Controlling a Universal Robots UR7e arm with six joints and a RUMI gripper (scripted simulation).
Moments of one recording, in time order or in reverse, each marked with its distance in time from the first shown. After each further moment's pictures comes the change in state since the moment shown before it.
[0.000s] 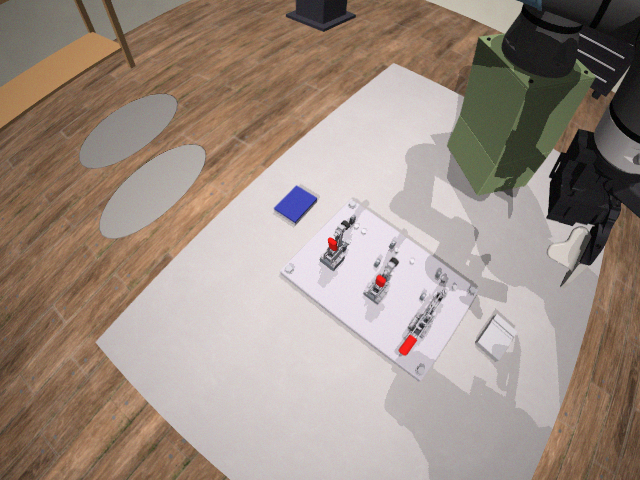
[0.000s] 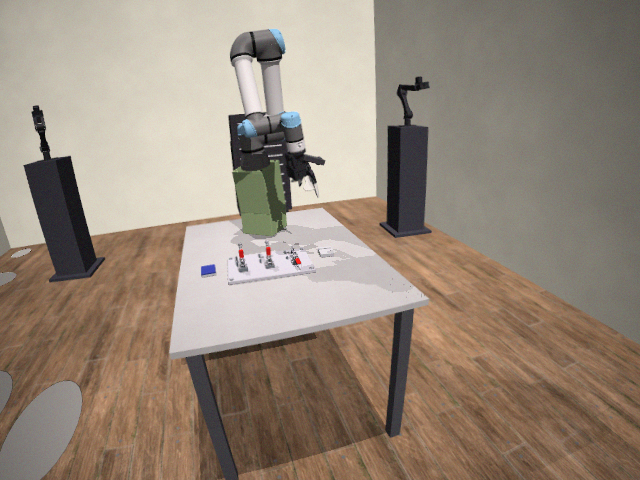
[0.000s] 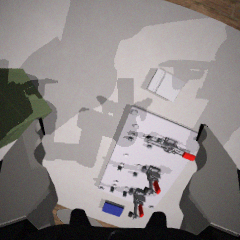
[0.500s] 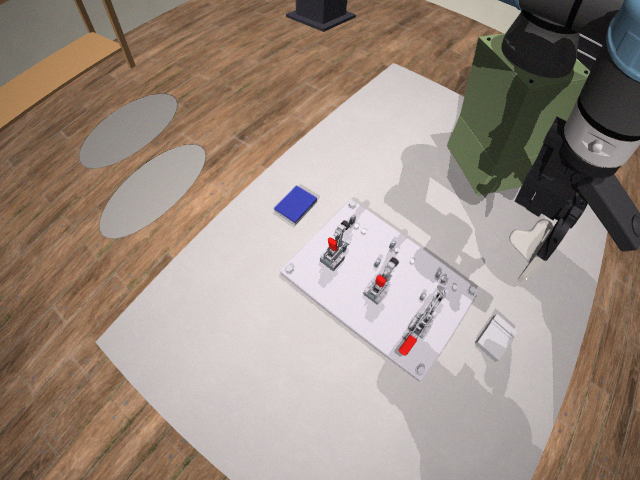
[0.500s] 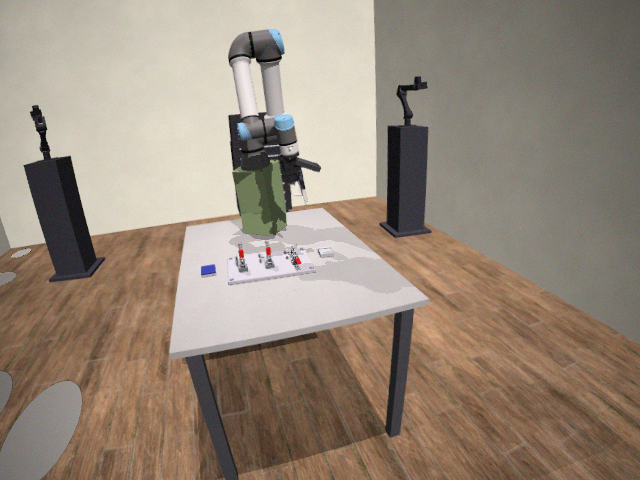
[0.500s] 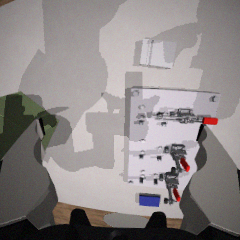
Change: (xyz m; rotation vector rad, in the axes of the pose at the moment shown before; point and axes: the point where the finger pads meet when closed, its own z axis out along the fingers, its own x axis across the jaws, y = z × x) arm 0.014 0.041 0.003 -0.024 0.044 0.344
